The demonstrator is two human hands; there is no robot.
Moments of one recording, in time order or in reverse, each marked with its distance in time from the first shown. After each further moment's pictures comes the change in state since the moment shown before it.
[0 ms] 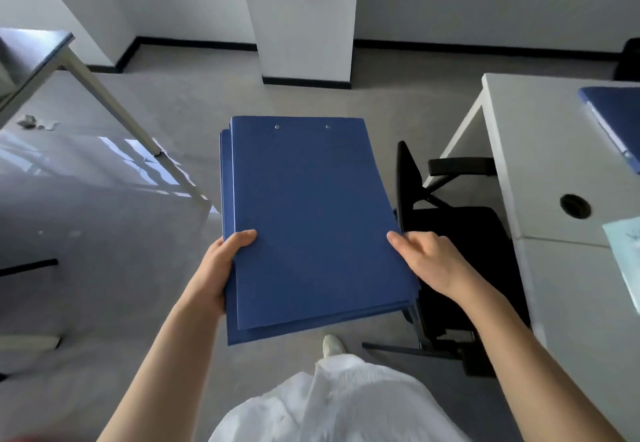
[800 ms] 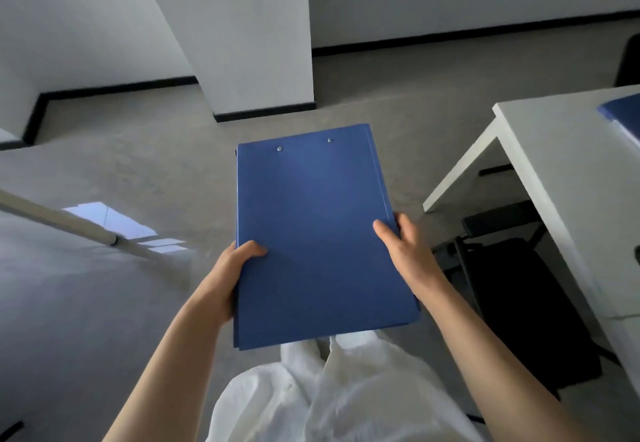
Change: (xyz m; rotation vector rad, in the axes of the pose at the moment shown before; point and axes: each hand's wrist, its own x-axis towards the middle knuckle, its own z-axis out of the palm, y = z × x) left_hand 0.319 0.256 0.003 0.244 -0.301 -0.138; right_hand 0.319 -0.176 -0.016 0.794 0.383 0.171
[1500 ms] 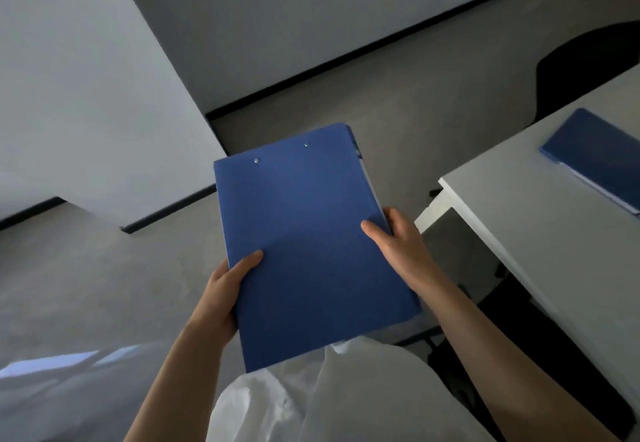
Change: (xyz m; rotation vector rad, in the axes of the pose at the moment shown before) left_hand 0.313 0.251 0.171 0.170 -0.092 -0.029; right_hand 0.333 -0.118 -0.109 0.032 0.277 0.046
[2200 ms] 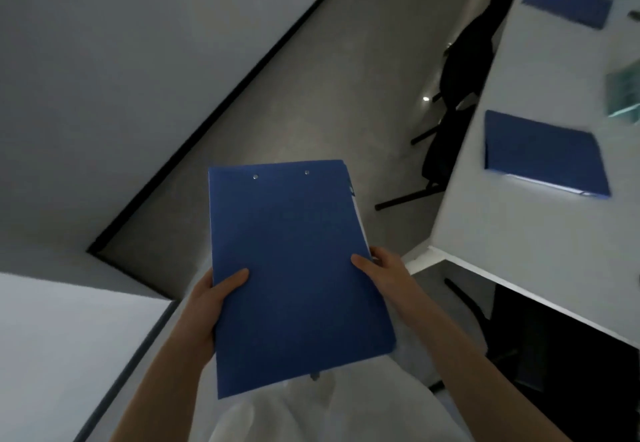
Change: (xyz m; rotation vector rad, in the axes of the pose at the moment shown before) left_hand 0.290 0.265 0.109 0.377 -0.417 -0.064; right_hand 0.233 -0.075 0.008 0.394 0.341 0.367
